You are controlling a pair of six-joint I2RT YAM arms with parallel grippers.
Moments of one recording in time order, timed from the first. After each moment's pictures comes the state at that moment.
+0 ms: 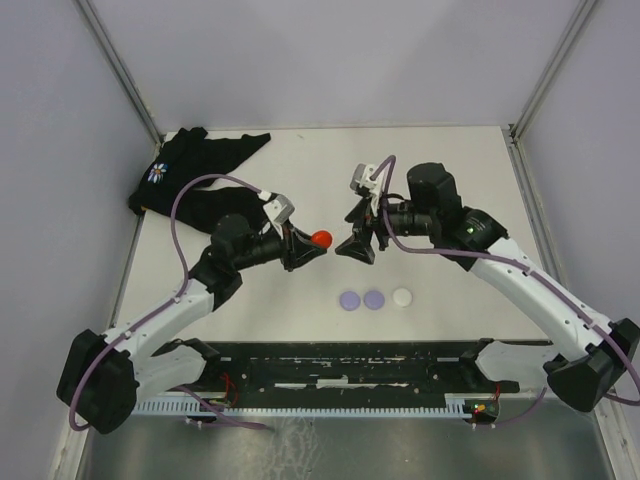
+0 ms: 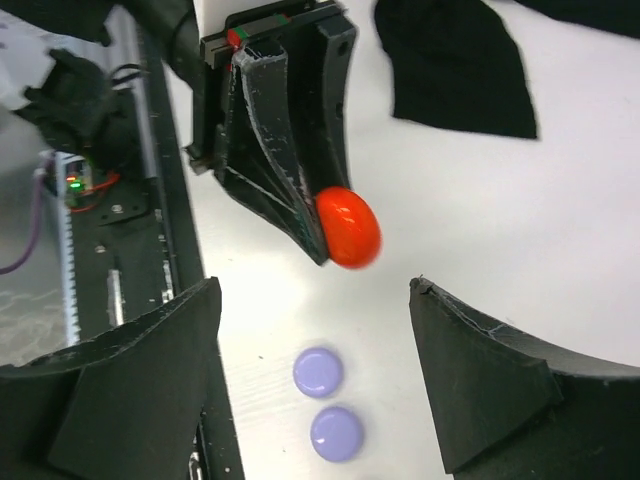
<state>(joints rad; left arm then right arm) -0.54 1.06 0.58 0.39 0.65 -0.20 0.67 1.23 1.25 -0.45 -0.67 -0.18</state>
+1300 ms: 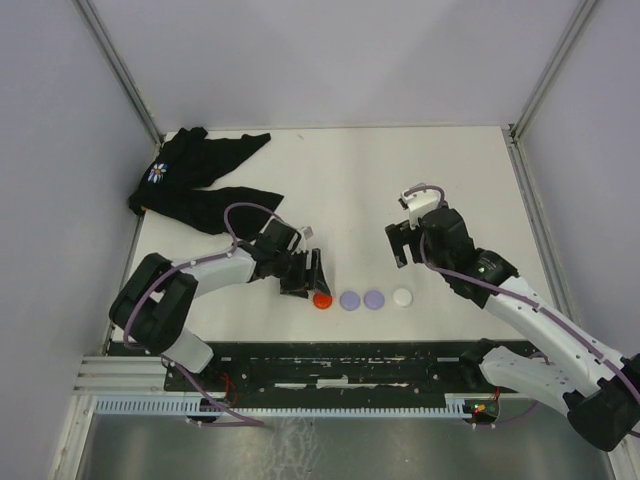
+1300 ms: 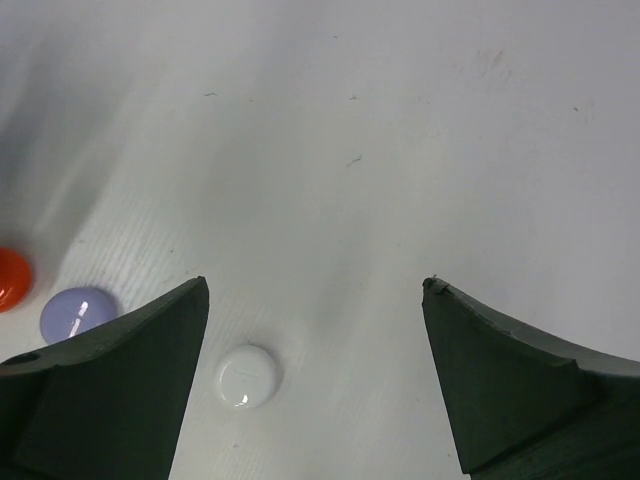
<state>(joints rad) -0.62 1.57 0.74 -0.20 0.50 -0.57 0.64 0.97 0.84 -0.43 0.27 0.00</state>
